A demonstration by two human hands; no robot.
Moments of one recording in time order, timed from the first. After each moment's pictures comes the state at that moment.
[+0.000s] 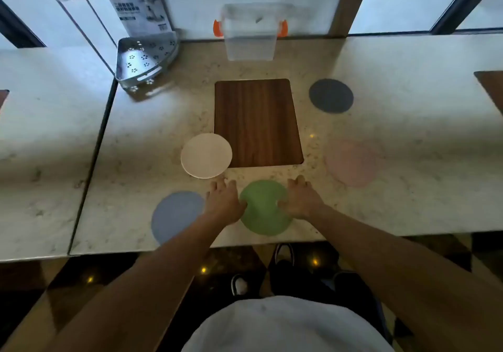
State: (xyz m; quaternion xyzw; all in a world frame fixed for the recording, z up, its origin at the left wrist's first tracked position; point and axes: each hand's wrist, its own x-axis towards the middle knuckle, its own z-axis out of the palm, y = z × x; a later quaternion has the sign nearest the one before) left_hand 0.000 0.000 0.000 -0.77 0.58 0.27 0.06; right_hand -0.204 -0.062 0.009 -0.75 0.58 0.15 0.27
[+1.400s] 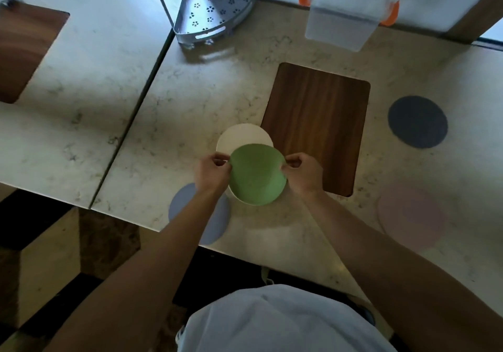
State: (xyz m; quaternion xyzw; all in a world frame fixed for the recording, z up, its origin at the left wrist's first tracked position) left_hand 0.085 -0.045 0.019 -0.87 0.15 0.29 -0.37; right_hand -0.085 -0.158 -0.001 -0.64 0.60 -0.14 0.47
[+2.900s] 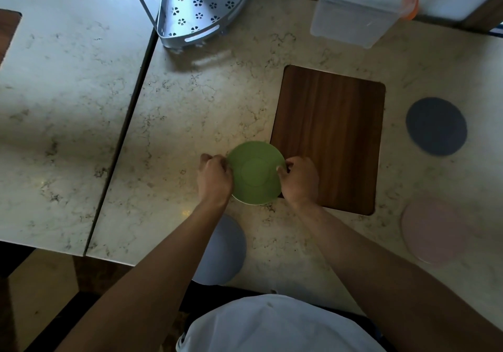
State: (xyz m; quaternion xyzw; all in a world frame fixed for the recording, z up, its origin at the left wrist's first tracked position) left_hand 0.155 -0.093 -0.032 -0.89 0.30 0.24 -0.23; right_hand -0.009 -0.177 -0.030 -0.70 0.64 -0.05 0.31
